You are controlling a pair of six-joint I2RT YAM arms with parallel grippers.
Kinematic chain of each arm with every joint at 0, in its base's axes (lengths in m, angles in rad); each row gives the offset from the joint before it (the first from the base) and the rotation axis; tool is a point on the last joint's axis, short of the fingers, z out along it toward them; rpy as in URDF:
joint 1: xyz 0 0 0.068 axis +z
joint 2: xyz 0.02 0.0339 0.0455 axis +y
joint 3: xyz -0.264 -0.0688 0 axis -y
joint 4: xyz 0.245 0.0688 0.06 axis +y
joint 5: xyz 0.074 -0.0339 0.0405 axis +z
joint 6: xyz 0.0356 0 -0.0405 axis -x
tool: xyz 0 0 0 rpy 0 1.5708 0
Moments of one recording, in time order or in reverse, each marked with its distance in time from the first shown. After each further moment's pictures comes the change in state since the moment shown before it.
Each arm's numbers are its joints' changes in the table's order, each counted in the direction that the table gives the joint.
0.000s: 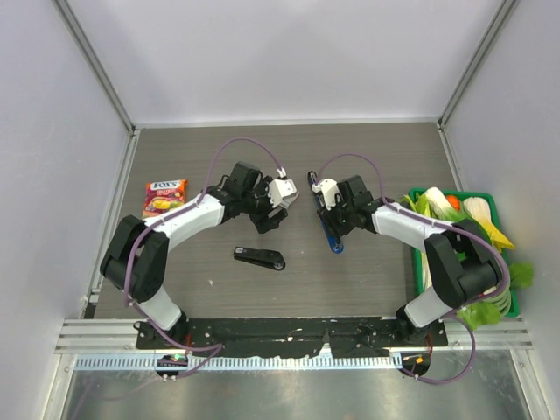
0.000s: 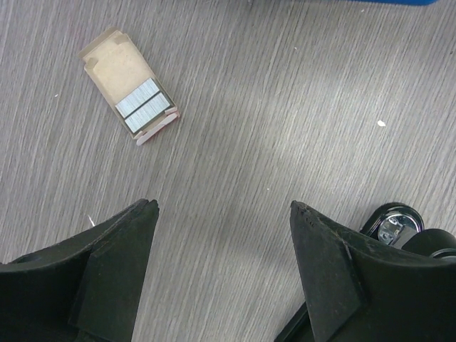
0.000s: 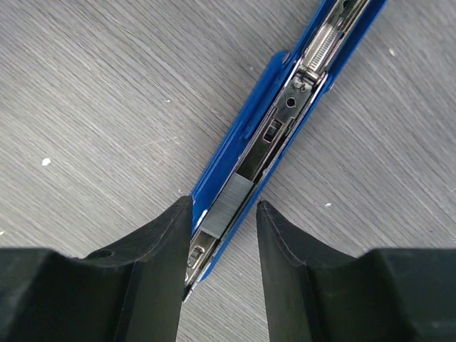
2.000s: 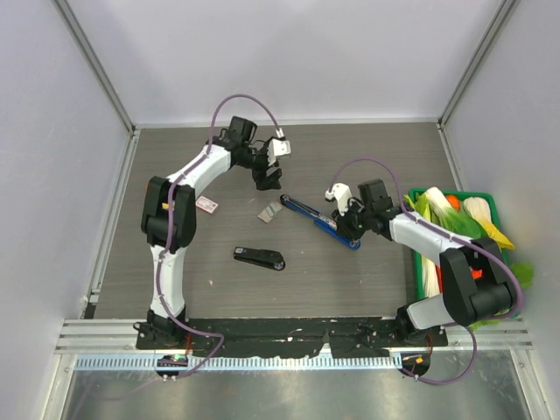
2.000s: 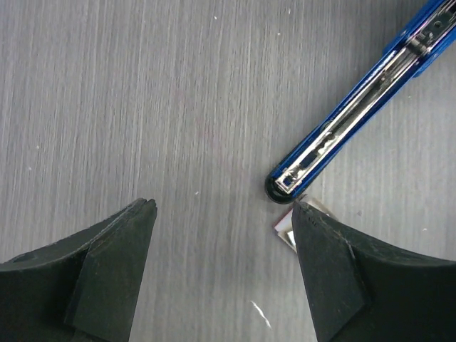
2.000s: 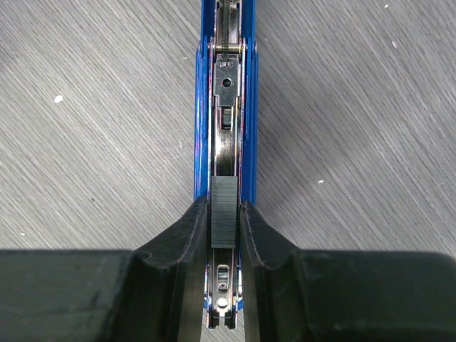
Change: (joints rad) left arm 0.192 0.439 0.615 0.234 -0.370 -0.310; right arm -0.129 -0.121 -0.116 -0.025 0.200 0.185
